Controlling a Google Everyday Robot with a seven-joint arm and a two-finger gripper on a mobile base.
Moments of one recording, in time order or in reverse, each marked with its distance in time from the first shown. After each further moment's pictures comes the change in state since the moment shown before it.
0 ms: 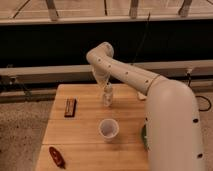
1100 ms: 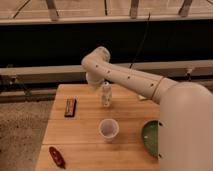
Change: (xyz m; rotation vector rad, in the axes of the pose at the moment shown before) arm -0.061 -0.011 -0.021 0.096 -0.064 -0.062
